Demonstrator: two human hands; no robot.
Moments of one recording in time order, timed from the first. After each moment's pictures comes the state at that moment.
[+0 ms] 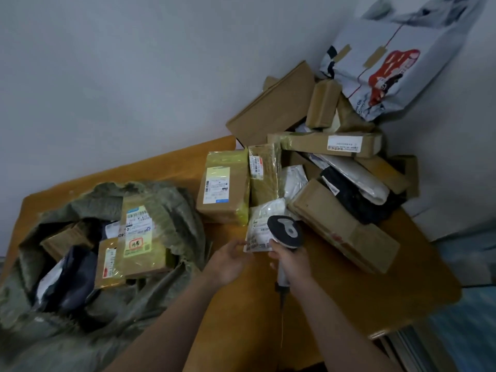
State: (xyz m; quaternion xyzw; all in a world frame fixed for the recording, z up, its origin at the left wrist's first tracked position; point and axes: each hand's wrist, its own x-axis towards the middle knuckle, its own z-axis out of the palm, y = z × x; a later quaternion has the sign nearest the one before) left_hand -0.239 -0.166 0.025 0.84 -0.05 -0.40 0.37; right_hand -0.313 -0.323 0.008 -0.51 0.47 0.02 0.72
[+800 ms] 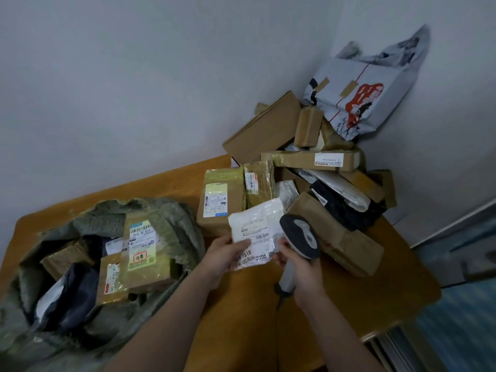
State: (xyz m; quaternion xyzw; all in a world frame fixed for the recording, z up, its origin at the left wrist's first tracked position) left_hand -0.225 -0.162 0.069 0.68 0.06 -0.41 0.60; right_hand -0.348 -0.310 0.087 -0.44 0.39 -0.13 0.80
